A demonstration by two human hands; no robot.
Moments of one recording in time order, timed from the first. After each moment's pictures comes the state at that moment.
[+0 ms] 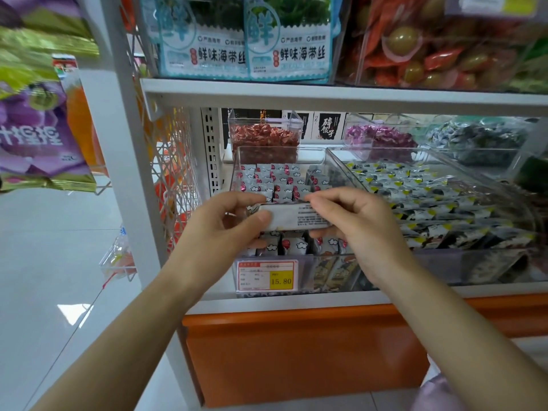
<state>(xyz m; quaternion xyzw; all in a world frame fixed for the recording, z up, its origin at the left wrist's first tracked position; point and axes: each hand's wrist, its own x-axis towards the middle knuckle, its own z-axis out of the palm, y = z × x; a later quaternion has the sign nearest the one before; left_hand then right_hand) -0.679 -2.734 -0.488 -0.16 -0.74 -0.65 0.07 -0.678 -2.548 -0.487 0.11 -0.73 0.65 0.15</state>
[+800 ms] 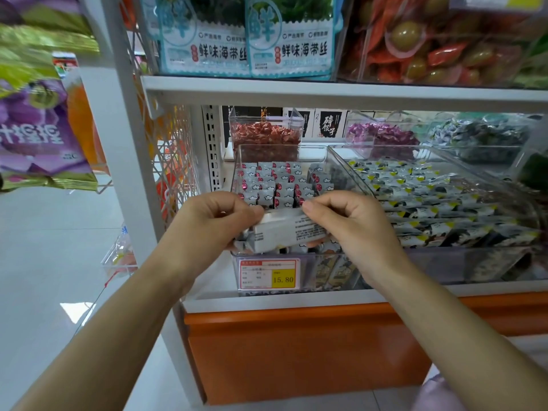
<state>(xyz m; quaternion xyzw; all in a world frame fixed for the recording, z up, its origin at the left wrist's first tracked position) -0.679 -2.746 -0.476 -0.13 -0.79 -0.60 0.03 -0.678 -2.553 -0.490 0.15 -0.78 0.58 0.17</state>
